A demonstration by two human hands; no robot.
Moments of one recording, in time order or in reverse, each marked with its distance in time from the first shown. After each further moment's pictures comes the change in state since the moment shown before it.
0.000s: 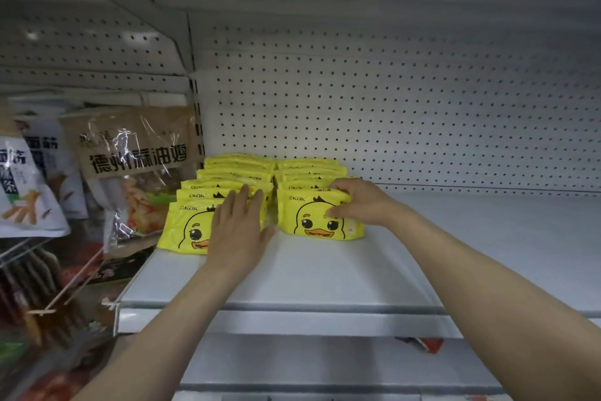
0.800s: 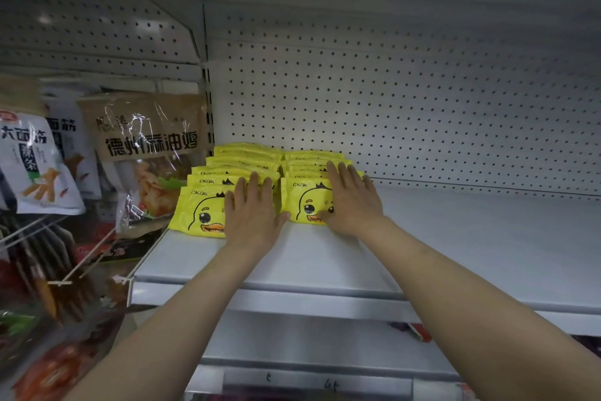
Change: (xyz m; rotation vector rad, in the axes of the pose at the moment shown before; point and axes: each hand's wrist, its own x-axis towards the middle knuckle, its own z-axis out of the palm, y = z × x) left_hand 0.006 0.013 0.012 0.118 0.026 -0.072; right_hand -0.006 -0.015 0.045 -0.621 0.171 0.043
